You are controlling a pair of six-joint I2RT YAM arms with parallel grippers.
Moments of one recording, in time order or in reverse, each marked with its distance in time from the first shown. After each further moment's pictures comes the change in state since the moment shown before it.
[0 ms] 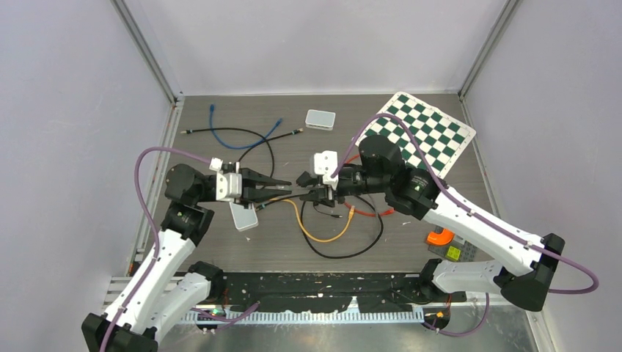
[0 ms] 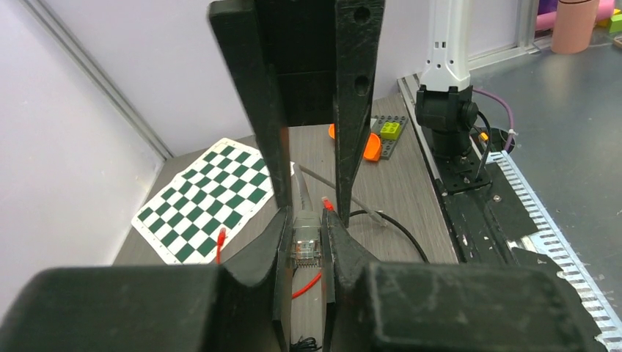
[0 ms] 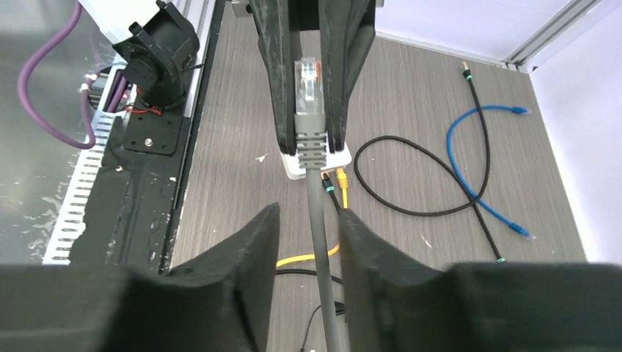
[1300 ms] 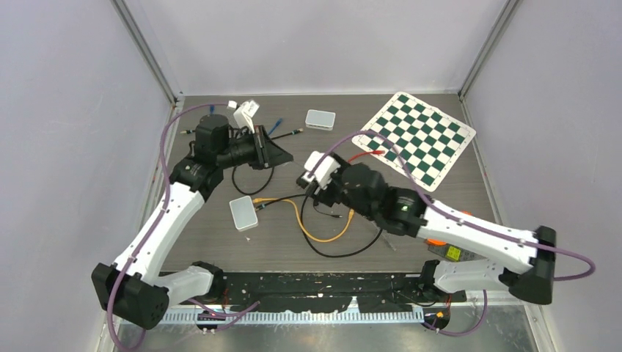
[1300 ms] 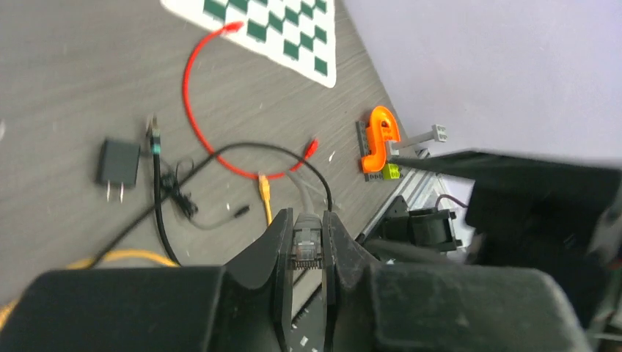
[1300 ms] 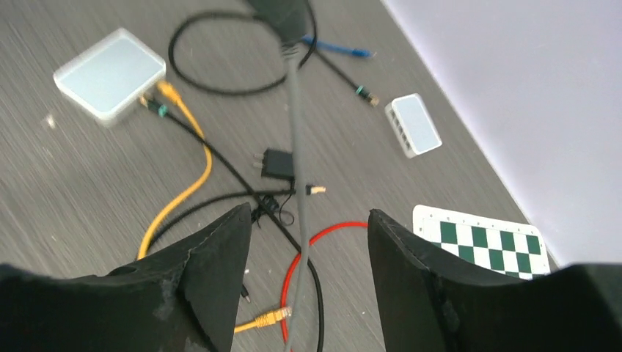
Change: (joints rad) left arm 0.000 0.372 0.401 -0.787 -0.618 -0.654; right arm 0.196 0.019 -0.162 0.097 0.924 0.087
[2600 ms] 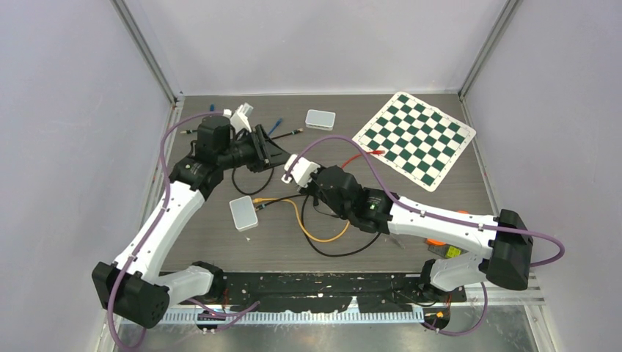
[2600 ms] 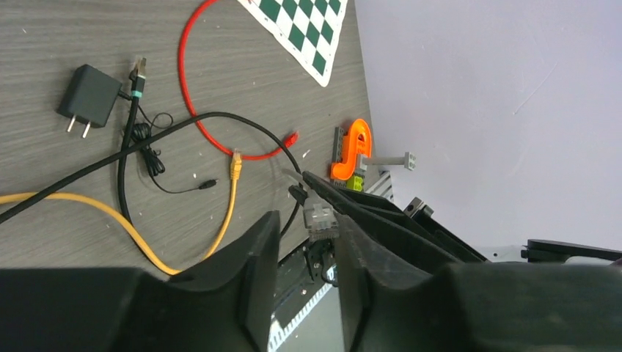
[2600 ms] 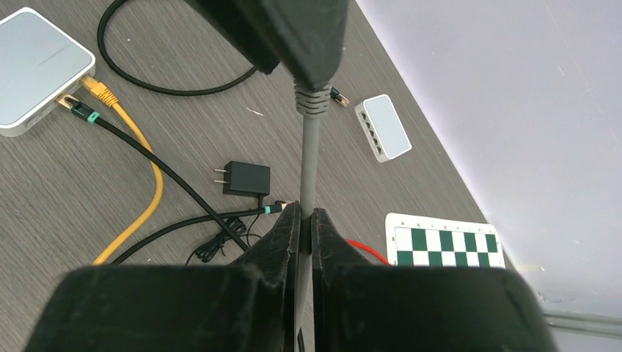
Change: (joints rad) left arm 0.004 -0.011 0.008 -0.043 -0.056 -0.200; right arm 0.005 0.151 -0.004 0.200 0.123 -0.091
